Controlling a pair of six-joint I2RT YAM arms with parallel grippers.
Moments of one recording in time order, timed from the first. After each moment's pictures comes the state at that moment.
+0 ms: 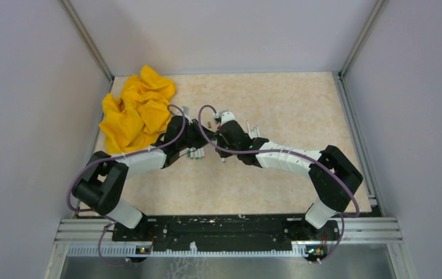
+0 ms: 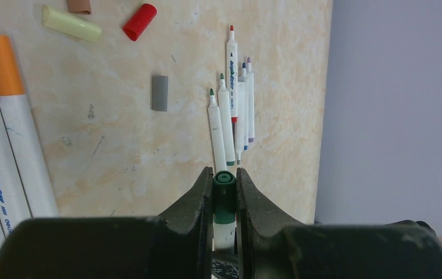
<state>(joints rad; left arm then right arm) -0.56 1.55 0.72 0.39 0.15 -1.06 0.88 1.60 1.00 -0.07 0.17 0.39</state>
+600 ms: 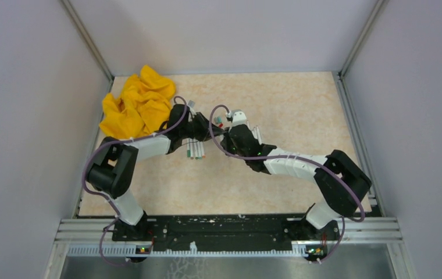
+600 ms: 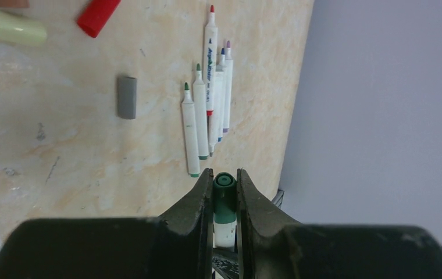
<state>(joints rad) -0.46 1.72 0.89 0.34 0.37 -1.14 0.86 1.54 0.84 0.16 0.24 0.42</state>
